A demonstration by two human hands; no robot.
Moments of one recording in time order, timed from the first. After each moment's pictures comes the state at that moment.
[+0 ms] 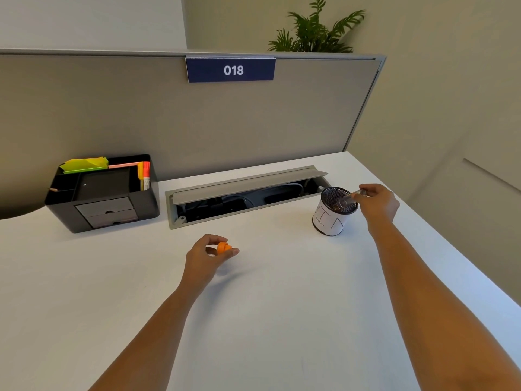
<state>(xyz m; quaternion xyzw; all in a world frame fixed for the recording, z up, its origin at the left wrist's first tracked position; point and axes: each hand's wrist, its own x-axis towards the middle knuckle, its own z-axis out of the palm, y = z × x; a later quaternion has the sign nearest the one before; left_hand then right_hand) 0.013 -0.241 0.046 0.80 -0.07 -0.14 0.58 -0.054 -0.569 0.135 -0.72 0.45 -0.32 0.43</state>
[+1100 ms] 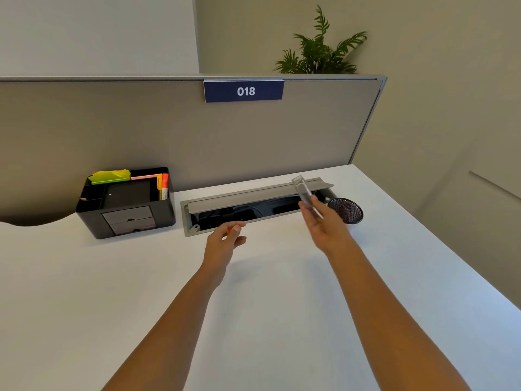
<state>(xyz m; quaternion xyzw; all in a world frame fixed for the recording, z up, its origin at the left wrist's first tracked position) 0.014 -0.253 0.096 0.70 -0.05 -0.16 0.69 -0.038 -0.454 0.146 -0.29 0.27 -0.16 0.90</state>
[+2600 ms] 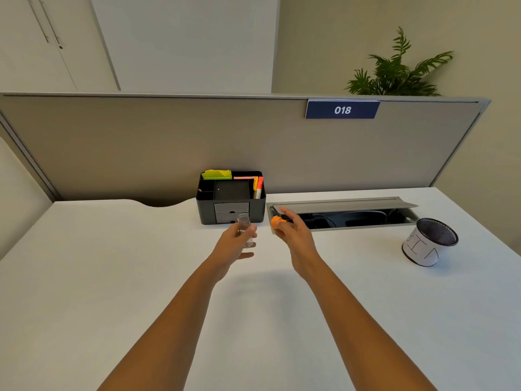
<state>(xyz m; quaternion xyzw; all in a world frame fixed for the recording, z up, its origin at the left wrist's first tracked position) 0.036 -0.071 0.121 0.74 -0.01 -0.19 0.65 0.012 -0.217 0.122 -0.67 0.14 -0.09 0.72</state>
